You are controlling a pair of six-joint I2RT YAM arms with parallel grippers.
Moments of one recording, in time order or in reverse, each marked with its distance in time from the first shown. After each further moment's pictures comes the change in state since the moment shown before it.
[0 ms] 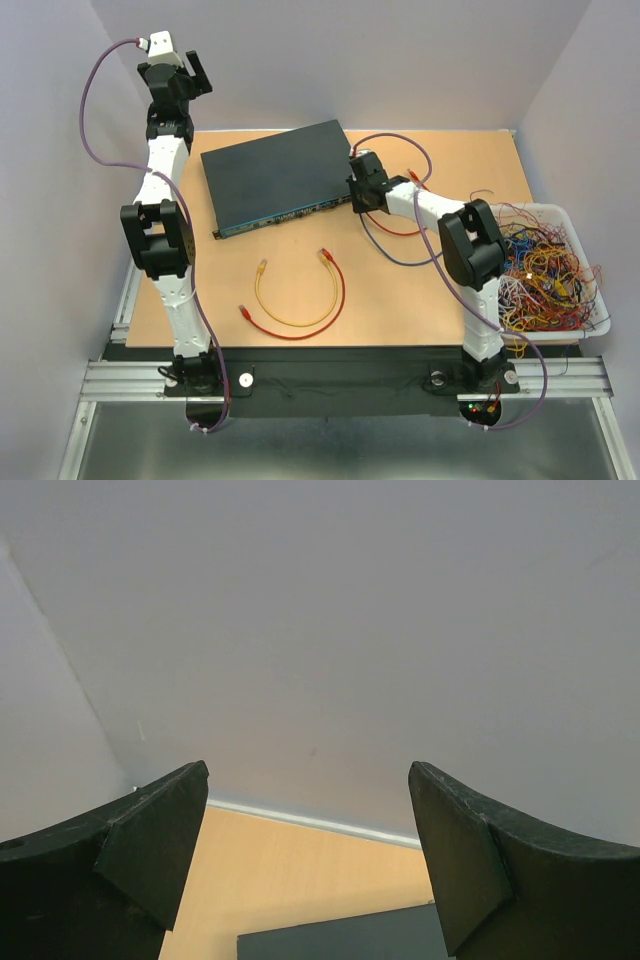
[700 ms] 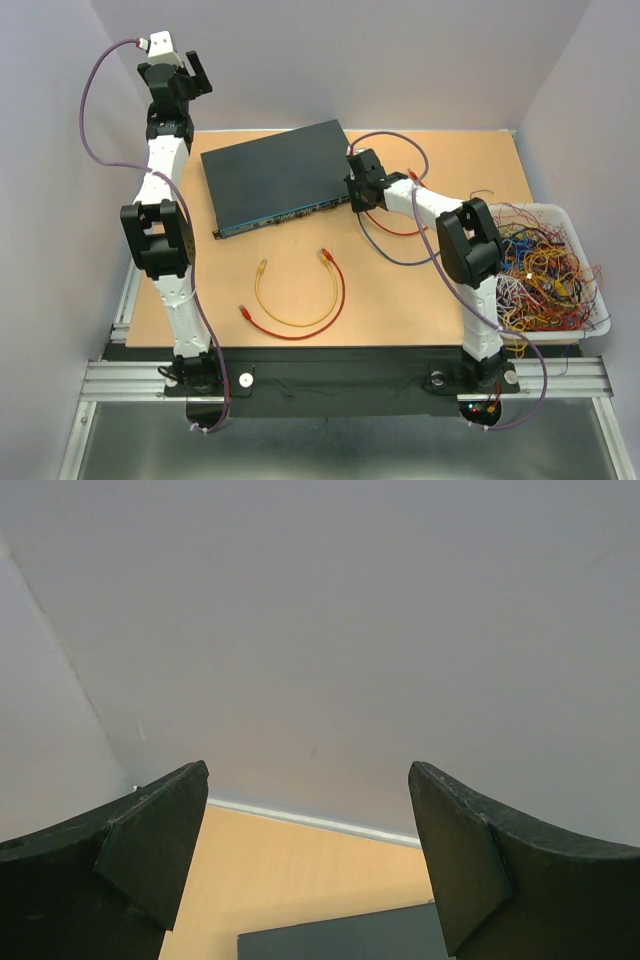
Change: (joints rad) left arm 0.000 0.000 0.000 -0.003 0.000 0.000; right arm 0.000 0.034 0.061 -0.052 -0.037 -0.014
